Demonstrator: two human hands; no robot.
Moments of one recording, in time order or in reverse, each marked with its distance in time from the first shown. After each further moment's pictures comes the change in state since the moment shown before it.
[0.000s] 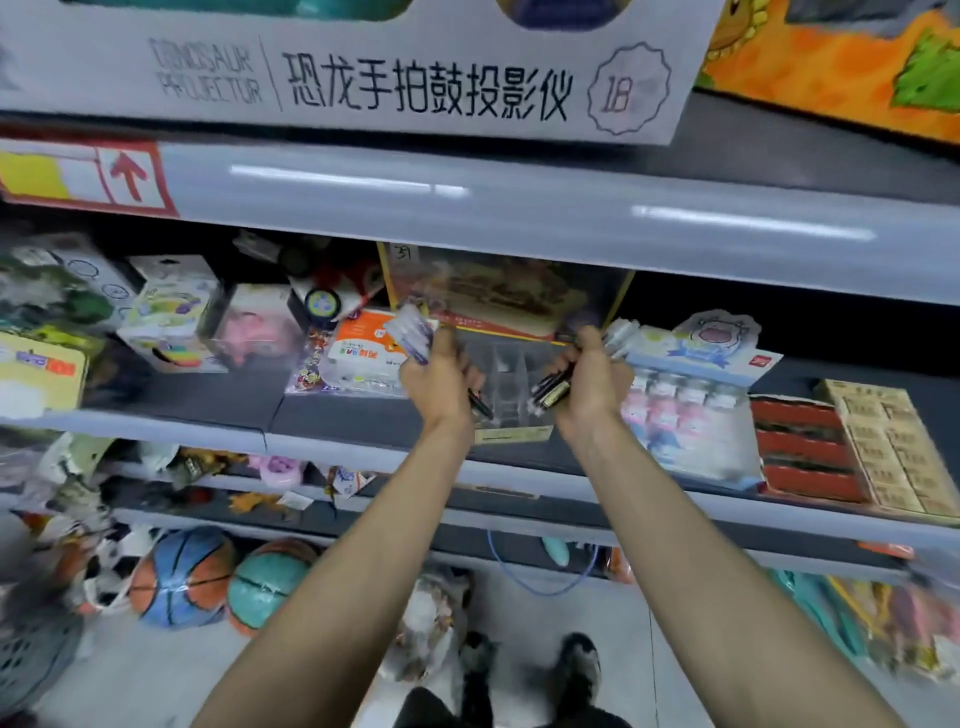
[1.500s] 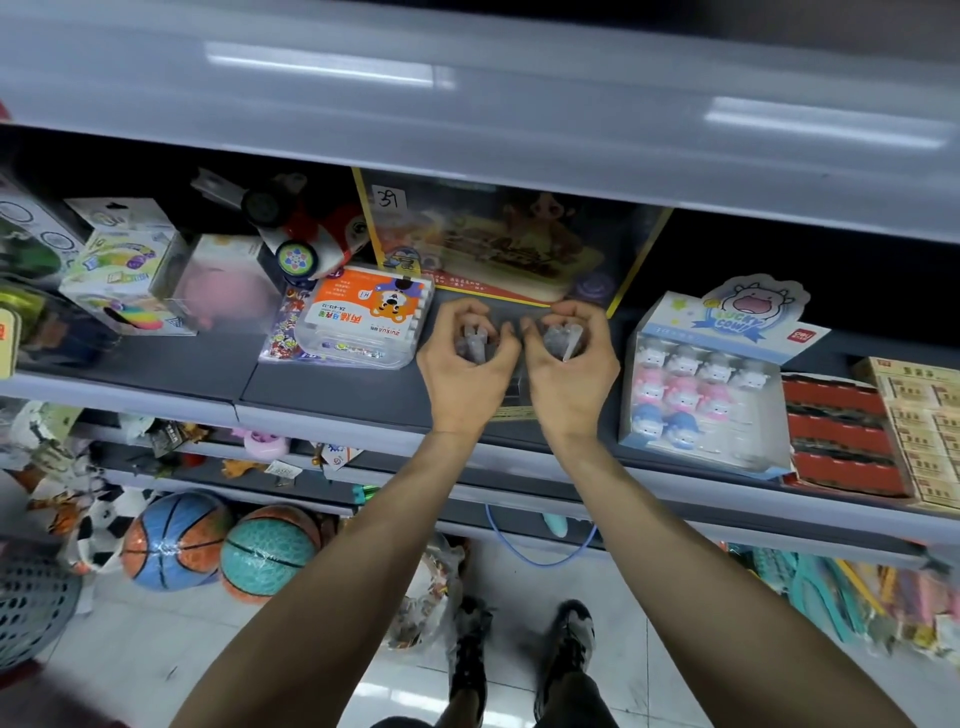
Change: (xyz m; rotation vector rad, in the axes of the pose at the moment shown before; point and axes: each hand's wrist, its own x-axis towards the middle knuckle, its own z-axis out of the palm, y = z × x) left_hand 0.017 -0.056 -0.017 0.587 -0.198 0.726; right_hand 0.024 0.055 -0.029 -0.597 -0.182 -0.818
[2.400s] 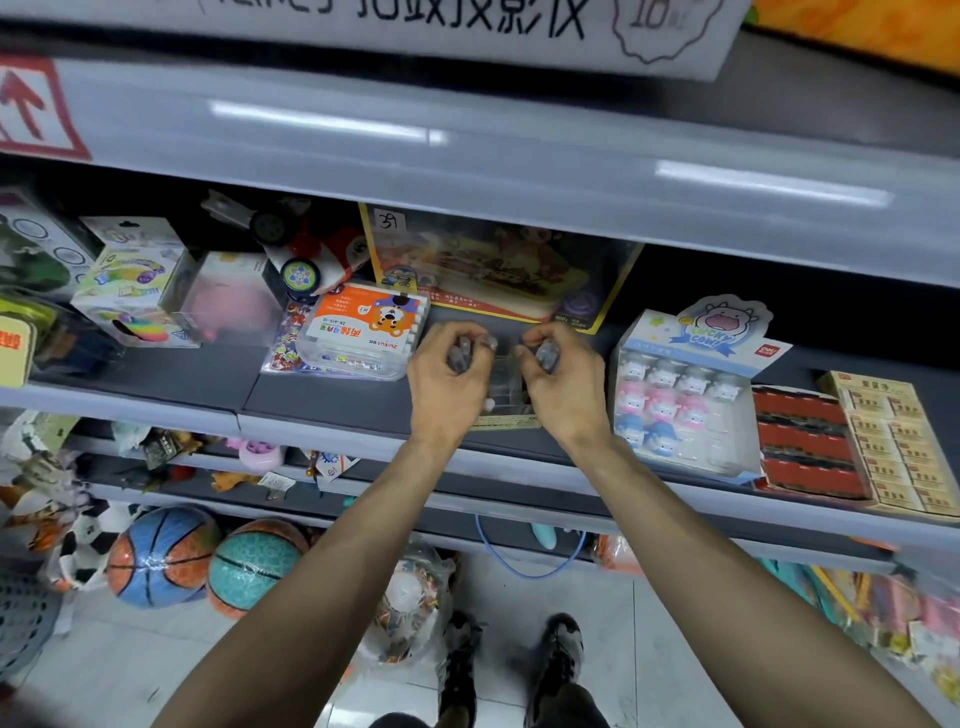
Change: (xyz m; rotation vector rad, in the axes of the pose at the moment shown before) left_hand 0.007 0.010 -0.024 0.160 -0.176 0.010; right_hand 0.016 -0.007 -0.026 -0.437 -0.393 -0.070
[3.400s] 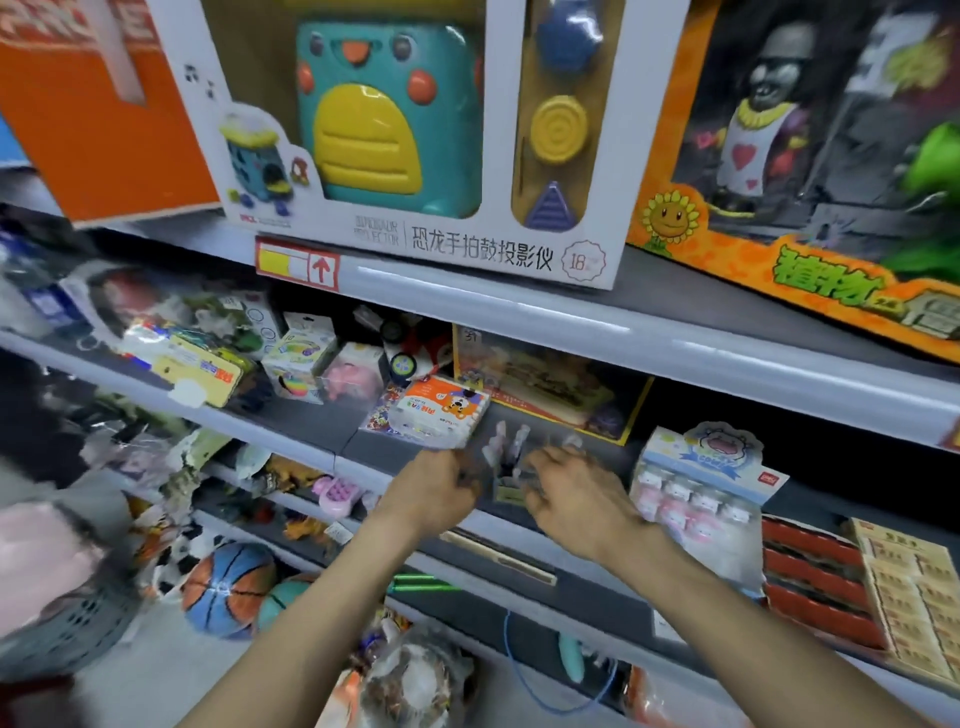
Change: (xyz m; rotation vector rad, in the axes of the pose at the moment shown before) left_hand -0.058 0.112 -0.110 0.728 -0.493 -0.274; right_hand -0.050 -0.087 -0.097 -0.612 -0.546 -0.521
